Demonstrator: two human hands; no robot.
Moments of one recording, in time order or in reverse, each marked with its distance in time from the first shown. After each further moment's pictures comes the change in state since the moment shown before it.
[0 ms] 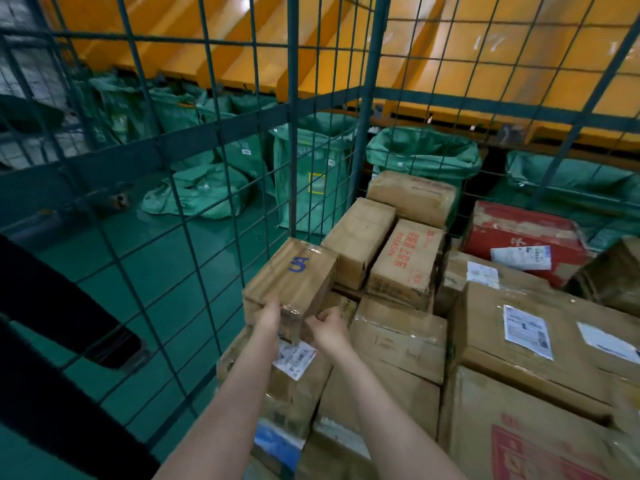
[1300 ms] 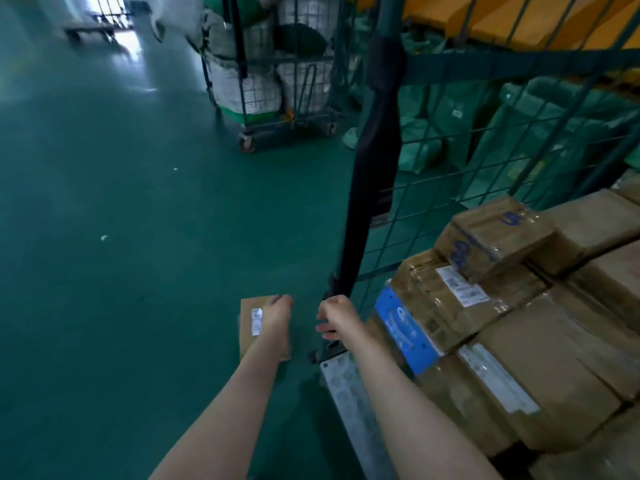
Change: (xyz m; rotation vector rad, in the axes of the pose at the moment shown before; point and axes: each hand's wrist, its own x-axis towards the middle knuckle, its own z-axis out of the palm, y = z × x) left_hand -0.186 -0.111 -0.308 -0.191 0.518 -0.067; right_hand -0.239 0.027 0.196 -0.191 -0.691 0.029
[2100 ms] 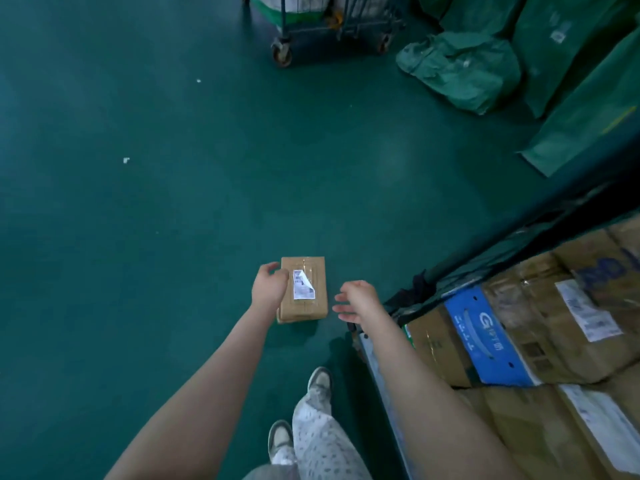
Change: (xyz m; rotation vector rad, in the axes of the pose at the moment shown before) left_hand 0.133 0.046 -0.119 0.203 0.117 0.025; right_hand 0.103 -0.035 0.119 0.074 -0.017 0.237
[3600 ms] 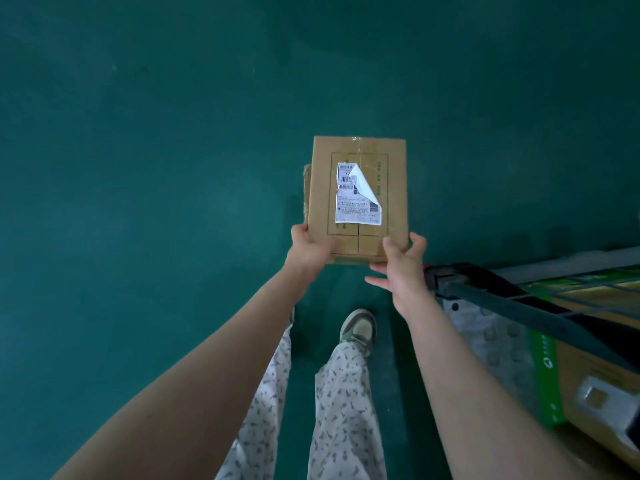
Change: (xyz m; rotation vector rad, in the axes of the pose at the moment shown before) left_hand 0.283 -0.200 0.092 0.137 -0.195 -0.433; right_hand 0.345 0.150 0.093 0.021 0.065 0.141
